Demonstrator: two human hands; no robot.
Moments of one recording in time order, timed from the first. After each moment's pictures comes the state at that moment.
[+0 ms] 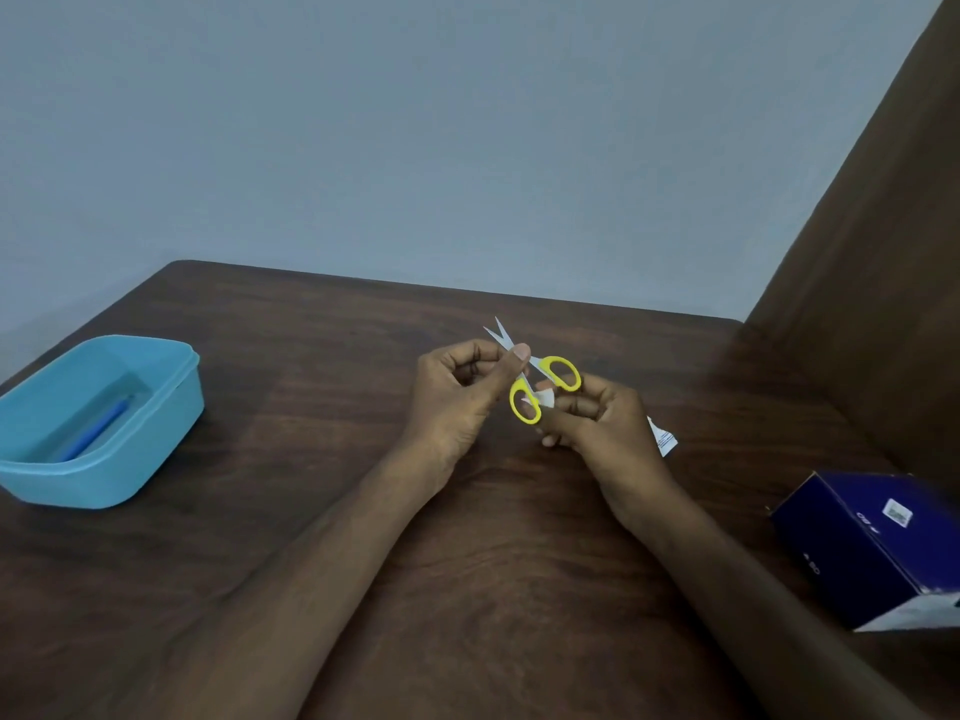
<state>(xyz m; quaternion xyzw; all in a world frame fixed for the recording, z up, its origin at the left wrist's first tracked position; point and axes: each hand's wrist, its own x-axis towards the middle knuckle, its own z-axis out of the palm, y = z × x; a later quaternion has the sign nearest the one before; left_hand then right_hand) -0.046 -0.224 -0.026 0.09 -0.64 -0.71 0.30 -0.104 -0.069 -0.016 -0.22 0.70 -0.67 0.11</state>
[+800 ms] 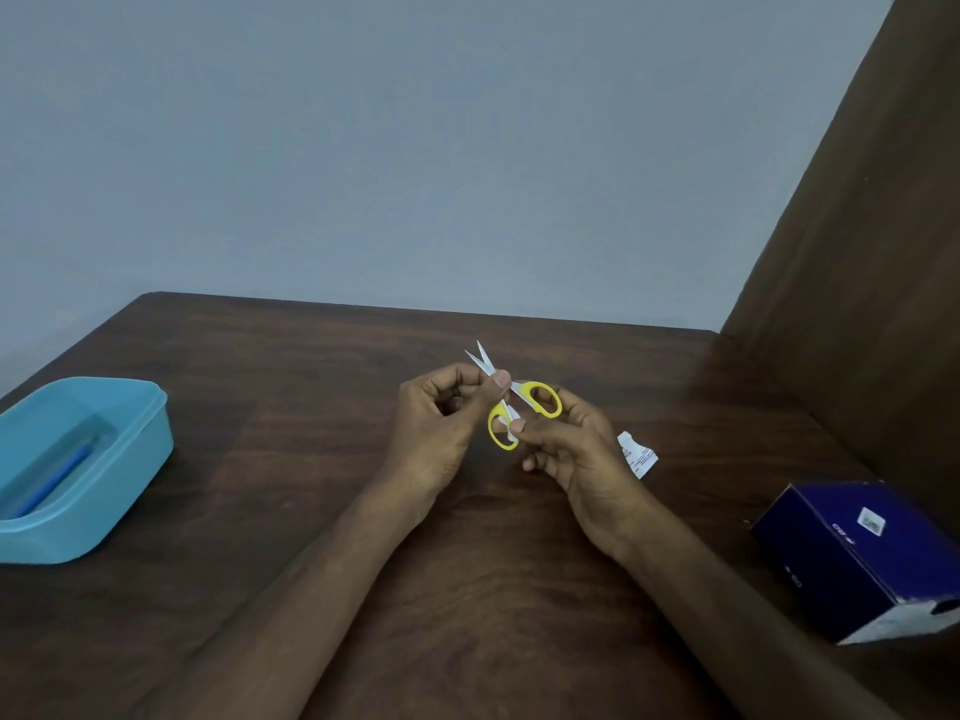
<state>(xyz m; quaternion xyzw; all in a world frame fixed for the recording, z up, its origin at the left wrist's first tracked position) -0.046 -0.224 -0.025 0.05 -0.64 -0.70 0.31 -0.101 -0.070 -0.011 -0.21 0.61 -0.73 0.22</state>
